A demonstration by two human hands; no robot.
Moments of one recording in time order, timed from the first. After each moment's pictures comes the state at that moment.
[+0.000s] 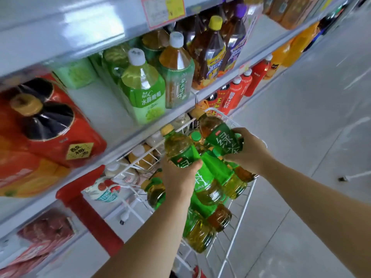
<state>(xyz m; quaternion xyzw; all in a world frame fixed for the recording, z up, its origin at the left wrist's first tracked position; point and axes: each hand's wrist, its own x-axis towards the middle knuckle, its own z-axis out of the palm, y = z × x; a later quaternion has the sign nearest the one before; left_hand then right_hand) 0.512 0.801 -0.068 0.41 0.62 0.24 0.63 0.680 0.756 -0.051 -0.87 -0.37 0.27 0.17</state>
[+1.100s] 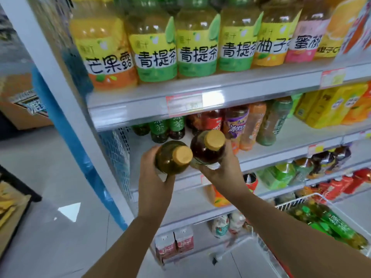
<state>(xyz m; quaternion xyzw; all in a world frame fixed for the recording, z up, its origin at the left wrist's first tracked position) 0.049 0.812 0.236 0.62 0.52 0.55 0.18 0.215 0.826 0.241 -0.50 -0.64 0.22 0.54</state>
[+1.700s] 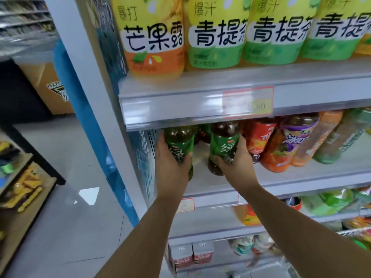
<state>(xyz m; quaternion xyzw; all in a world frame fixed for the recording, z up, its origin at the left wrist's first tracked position) 0.013 0.903 0.214 0.54 0.61 0.54 0.19 0.169 0.929 0.195 -0.55 -0.63 0.25 0.49</state>
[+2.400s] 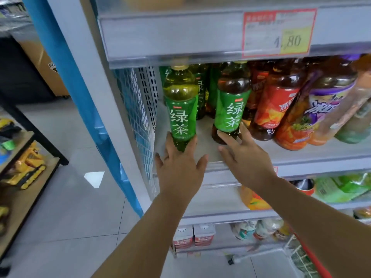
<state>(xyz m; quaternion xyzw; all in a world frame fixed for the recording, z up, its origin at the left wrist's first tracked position) 0.023 0.878 0.161 0.66 0.73 0.19 0.07 0.181 0.912 0.157 -0.58 -0.78 0.03 0.23</state>
